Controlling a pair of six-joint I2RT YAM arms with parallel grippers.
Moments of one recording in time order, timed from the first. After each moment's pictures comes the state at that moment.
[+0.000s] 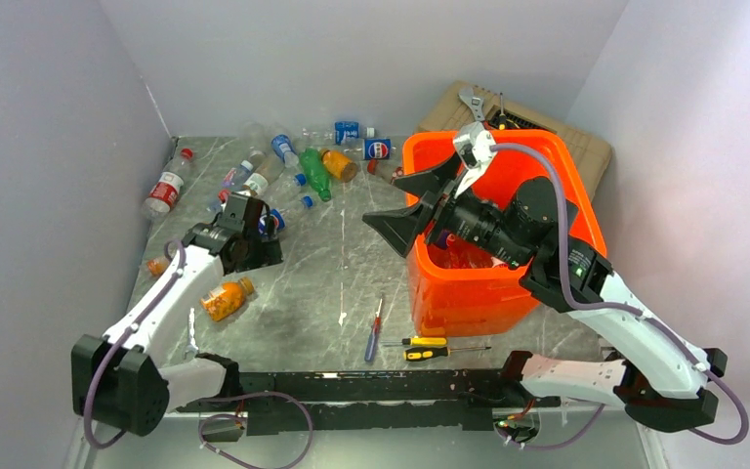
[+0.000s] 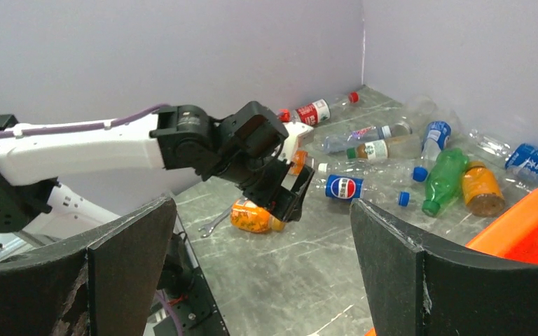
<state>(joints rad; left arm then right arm) -0.30 1.15 0.93 -0.80 -0.28 -0.49 0.98 1.02 1.44 -0.31 -0.04 0.25</state>
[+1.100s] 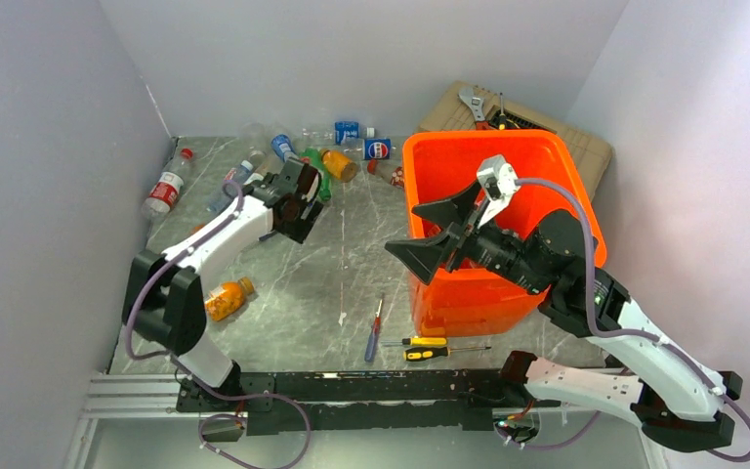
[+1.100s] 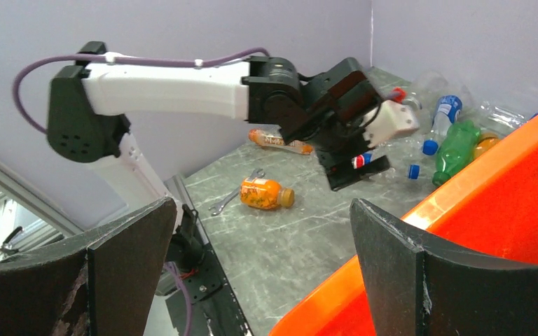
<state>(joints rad) -0.47 1.57 1.25 -0.77 -0.45 0.05 0.98 0.83 1.23 -0.30 -0.06 0.29</state>
